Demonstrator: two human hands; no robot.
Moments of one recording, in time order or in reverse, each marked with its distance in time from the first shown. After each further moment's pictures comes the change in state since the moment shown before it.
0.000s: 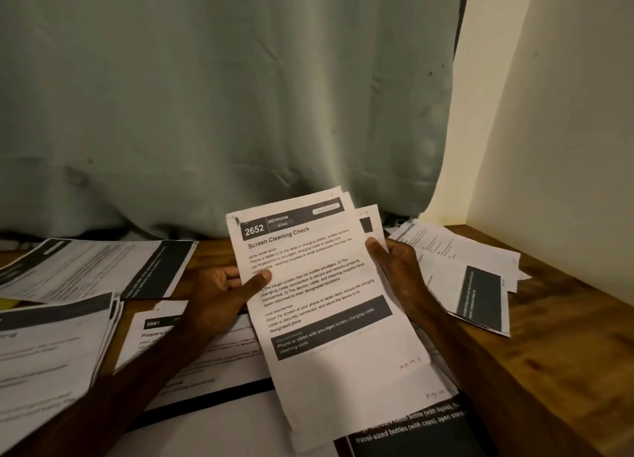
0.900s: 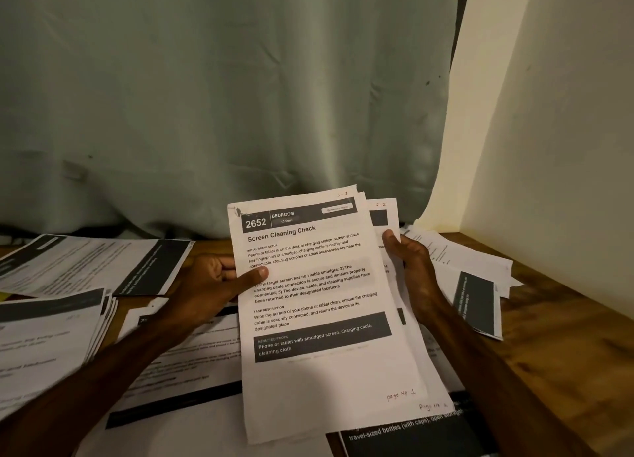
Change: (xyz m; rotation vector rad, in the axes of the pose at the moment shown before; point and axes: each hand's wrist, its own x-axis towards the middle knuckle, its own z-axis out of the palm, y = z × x) left_hand 0.001 0.018 -0.012 0.072 -0.140 -0.045; right_hand -0.018 -0.026 -0.009 0.205 0.039 -0.003
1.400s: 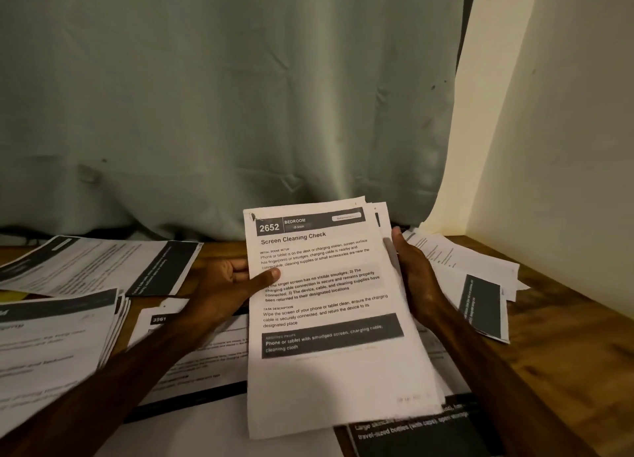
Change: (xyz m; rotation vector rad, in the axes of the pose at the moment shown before) left_hand -0.003 0.001 0.009 -0.085 0.032 -0.033; right_hand 0.001 0.005 -0.001 0.021 -0.126 0.123
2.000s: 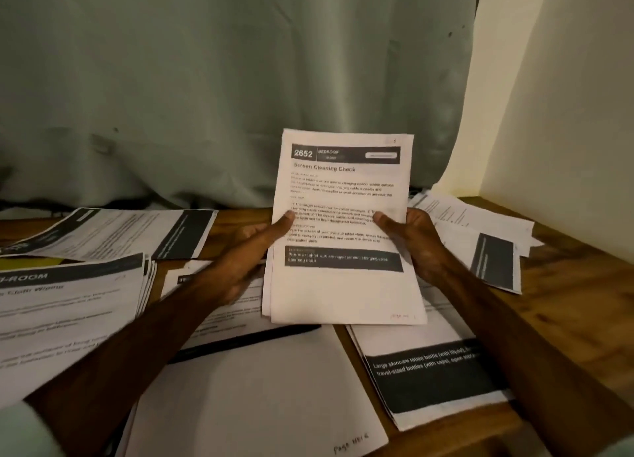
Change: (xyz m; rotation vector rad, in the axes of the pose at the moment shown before) left_hand -0.002 0.005 0.000 -0.088 -0.065 -0.179; right_hand 0.000 0.010 0.015 -0.103 0.039 -0.004
